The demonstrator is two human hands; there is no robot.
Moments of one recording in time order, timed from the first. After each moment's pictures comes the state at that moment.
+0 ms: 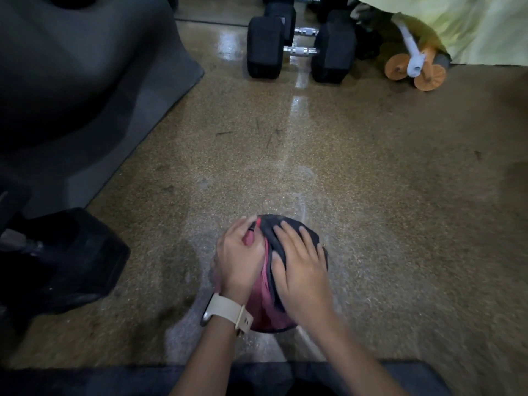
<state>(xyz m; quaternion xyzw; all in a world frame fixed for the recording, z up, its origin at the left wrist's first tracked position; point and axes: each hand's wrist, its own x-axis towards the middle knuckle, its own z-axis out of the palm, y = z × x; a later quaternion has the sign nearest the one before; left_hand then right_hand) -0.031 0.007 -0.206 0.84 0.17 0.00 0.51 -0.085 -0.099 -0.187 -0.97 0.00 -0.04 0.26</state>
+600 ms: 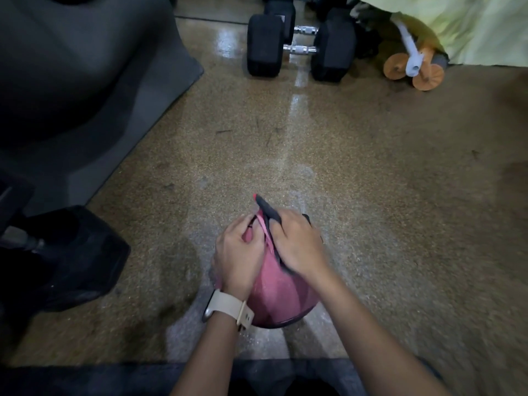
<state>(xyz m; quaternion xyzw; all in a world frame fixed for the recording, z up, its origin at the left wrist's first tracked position) -0.032 0.010 -0.210 0.84 0.17 -0.01 0.51 -0.025 -0.106 -0.181 -0.95 0.04 0.08 0.29</state>
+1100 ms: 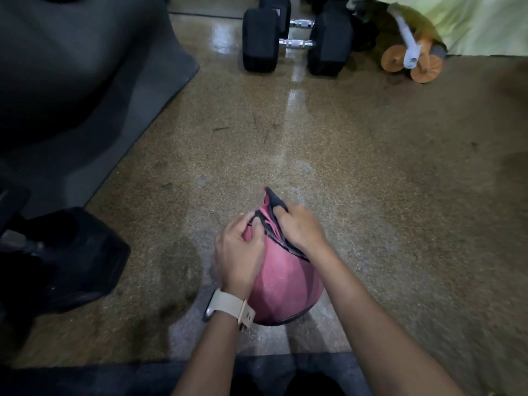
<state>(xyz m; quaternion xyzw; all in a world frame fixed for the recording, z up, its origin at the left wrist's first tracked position) -0.035 0.007 -0.209 0.83 0.18 0.00 0.52 0.007 -0.117 -0.185 -0.93 0.12 0.11 0.33</state>
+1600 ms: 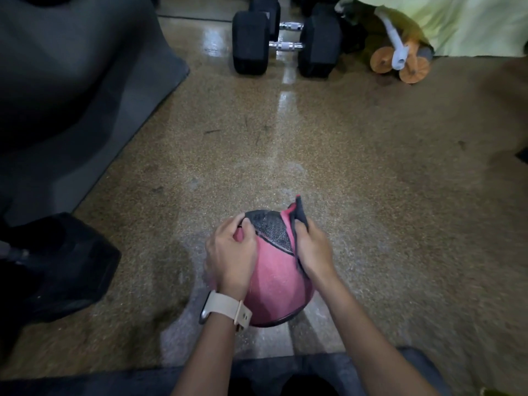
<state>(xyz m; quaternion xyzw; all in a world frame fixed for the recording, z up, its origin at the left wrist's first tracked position) -0.033 0.003 -0.208 0.83 0.21 0.01 0.51 -0.044 -0.135 -0.204 -0.83 0.23 -0.01 0.50</state>
